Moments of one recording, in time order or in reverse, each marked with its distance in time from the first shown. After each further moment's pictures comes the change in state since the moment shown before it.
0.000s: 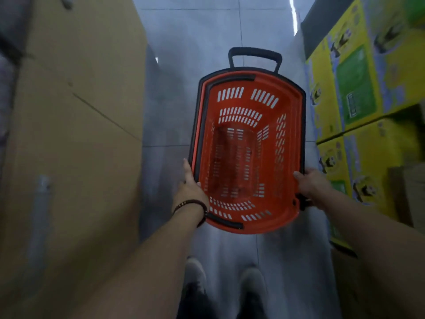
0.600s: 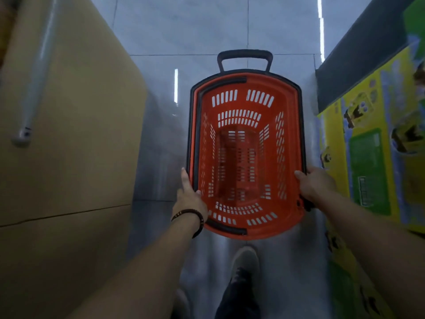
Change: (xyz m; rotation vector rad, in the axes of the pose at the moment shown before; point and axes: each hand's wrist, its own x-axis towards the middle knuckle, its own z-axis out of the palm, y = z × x) left_hand 0.145 0.216 -0.058 -0.118 0.063 -0.120; right_hand 0.188 -0.196 -0.147 -0.114 -0.012 -0.140
